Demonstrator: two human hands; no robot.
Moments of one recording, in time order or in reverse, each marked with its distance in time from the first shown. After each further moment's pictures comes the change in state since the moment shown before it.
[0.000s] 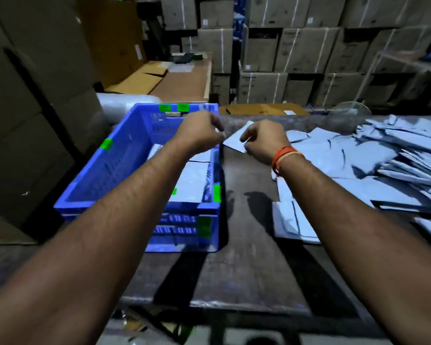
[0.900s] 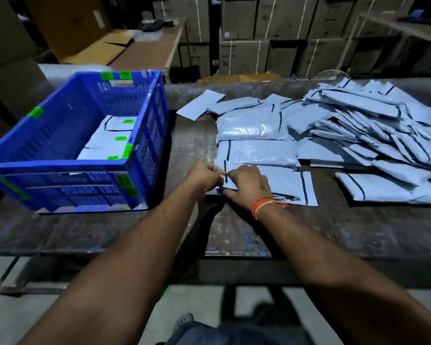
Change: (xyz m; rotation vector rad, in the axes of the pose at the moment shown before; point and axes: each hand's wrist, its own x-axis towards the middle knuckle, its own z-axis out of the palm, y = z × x) left_hand -0.103 0.111 0.234 -0.711 -0.292 -0.505; right_hand -0.166 0.200 0.030 -0.249 -0.210 -0.028
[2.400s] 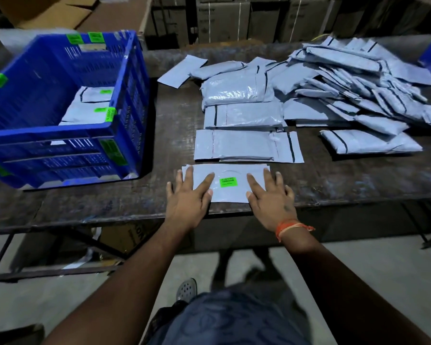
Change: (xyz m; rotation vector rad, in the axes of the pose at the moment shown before) left_hand -0.092 -0.135 0.010 1.062 0.129 0.397; right_hand -0.144 0.041 0.058 -0.109 -0.100 0.252
